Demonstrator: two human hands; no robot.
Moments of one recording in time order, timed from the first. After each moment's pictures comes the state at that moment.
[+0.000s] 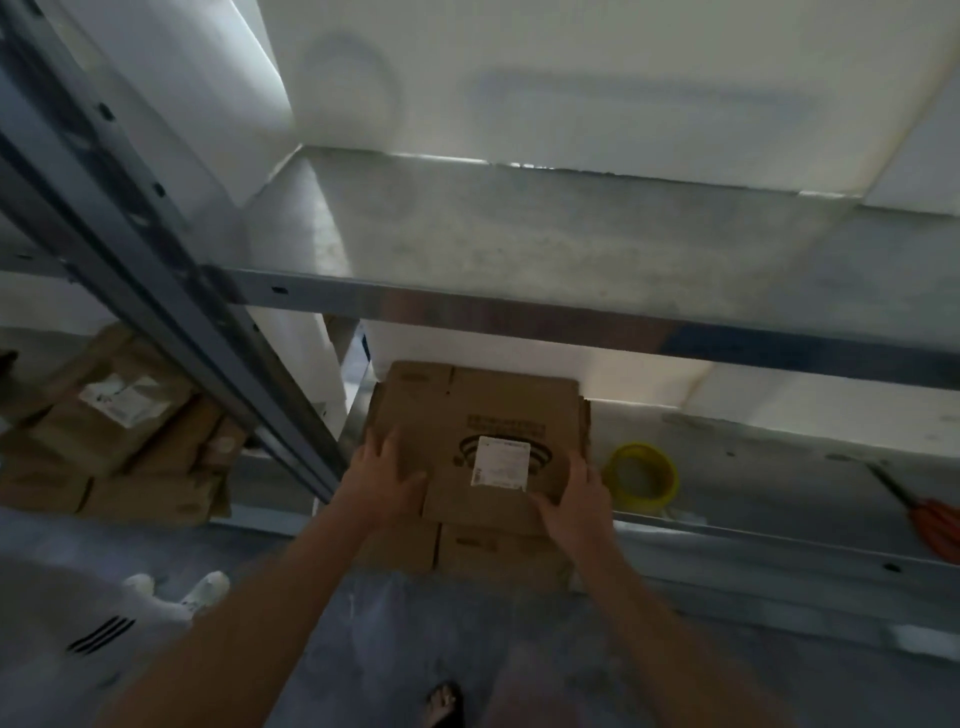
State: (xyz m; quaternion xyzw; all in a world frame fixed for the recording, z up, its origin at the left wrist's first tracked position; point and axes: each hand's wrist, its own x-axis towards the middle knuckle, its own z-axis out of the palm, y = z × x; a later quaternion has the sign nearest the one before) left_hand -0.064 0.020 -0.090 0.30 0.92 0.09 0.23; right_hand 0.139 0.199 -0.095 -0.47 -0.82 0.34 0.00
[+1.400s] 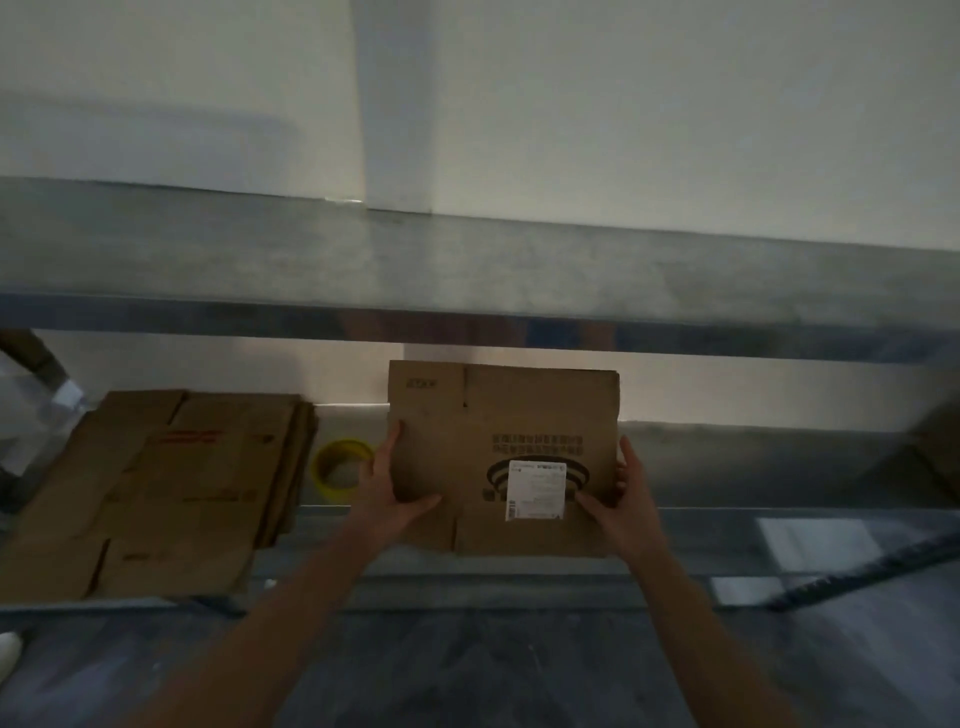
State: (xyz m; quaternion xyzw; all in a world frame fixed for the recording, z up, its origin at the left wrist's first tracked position) left_hand 0.271 0.282 -0.050 0.31 0.78 0.45 0.31; right_hand 0.522 0.465 -0.039 -0.49 -0.70 0.48 0.22
